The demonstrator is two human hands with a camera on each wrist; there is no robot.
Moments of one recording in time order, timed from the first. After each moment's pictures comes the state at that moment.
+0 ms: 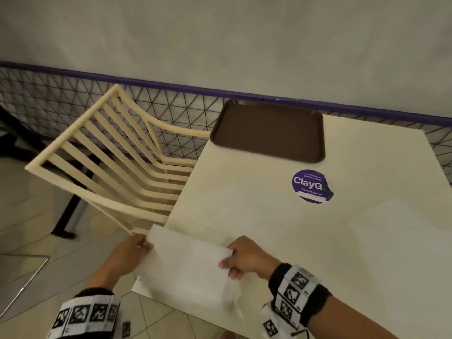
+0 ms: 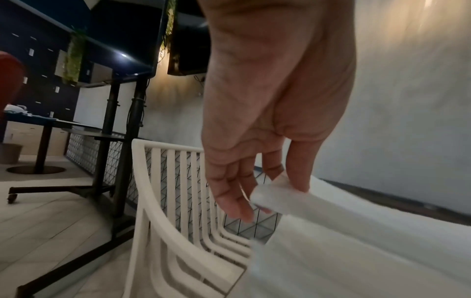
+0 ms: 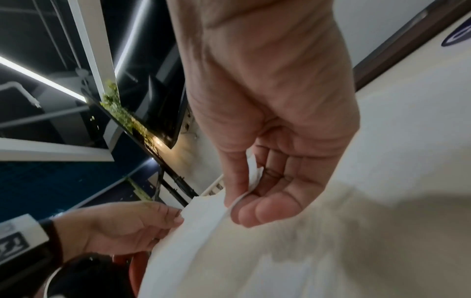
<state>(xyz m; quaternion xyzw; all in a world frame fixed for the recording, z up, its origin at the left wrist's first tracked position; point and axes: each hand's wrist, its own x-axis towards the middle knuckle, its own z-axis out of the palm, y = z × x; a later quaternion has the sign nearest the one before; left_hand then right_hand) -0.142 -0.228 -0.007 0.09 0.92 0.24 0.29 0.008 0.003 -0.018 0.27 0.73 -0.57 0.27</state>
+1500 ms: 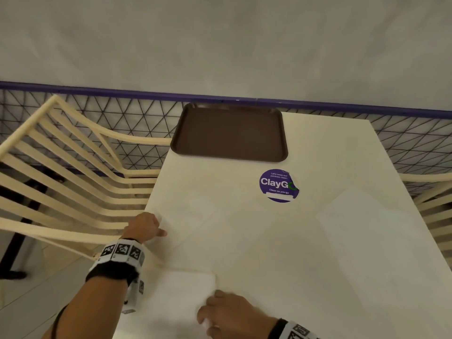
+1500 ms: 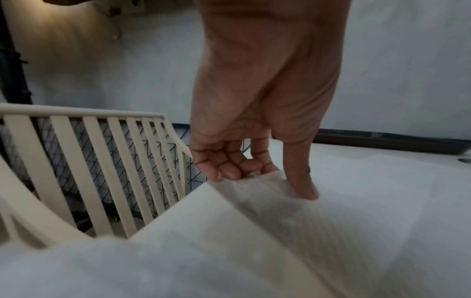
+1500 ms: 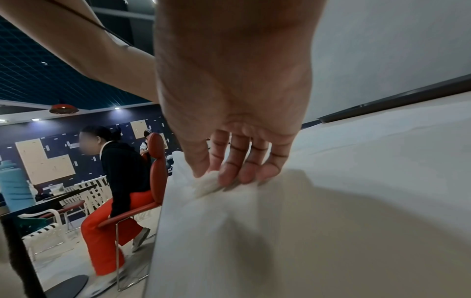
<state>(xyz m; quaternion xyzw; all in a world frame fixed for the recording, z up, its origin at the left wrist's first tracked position) -0.216 -0.085 -0.054 0.20 0.93 0.04 0.31 0.071 -0.015 -0.047 -0.02 0.93 -0.31 0.19</state>
